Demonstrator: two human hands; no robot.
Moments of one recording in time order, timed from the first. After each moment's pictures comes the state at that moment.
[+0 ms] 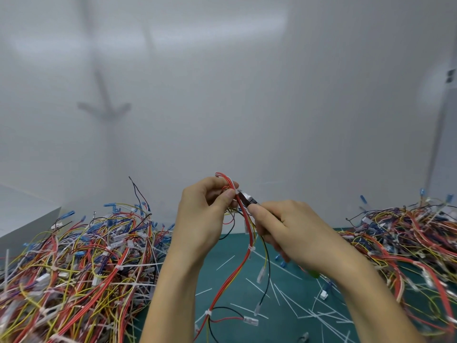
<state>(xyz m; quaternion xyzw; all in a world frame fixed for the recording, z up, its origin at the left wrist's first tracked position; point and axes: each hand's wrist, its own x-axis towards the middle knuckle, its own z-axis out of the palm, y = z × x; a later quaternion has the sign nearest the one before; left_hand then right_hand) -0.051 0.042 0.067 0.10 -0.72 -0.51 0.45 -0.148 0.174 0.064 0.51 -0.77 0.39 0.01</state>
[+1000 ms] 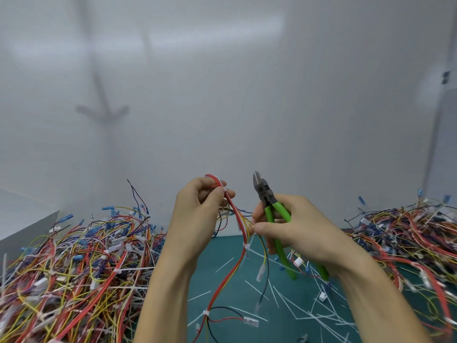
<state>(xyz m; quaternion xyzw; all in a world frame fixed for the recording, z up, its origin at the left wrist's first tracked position) -0.047 0.042 0.071 0.13 -0.70 -0.54 0.45 -0.157 0.180 0.066 0.46 -0.67 0.55 -0.16</state>
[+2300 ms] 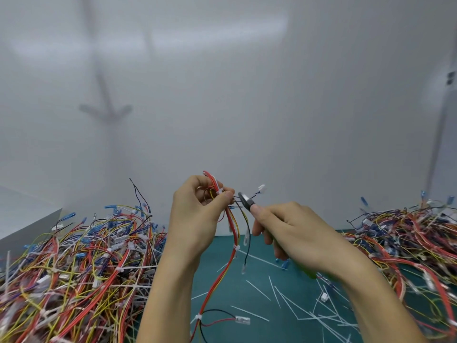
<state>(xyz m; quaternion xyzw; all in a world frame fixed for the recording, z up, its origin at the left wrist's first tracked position) -0.045 0.040 0.071 0.14 -0.69 -0.53 0.48 -0.153 0.176 0.063 0.47 -0.78 0.41 -0.05</state>
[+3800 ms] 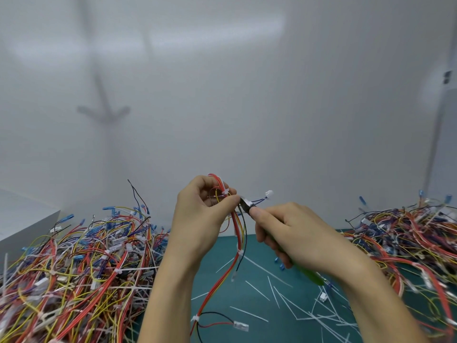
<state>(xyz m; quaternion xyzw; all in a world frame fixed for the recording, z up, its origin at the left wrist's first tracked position) -0.046 0.047 0.073 0.12 -0.71 -0.53 0.46 -0.155 0.179 0.062 0.48 -0.77 0.41 -0.07</state>
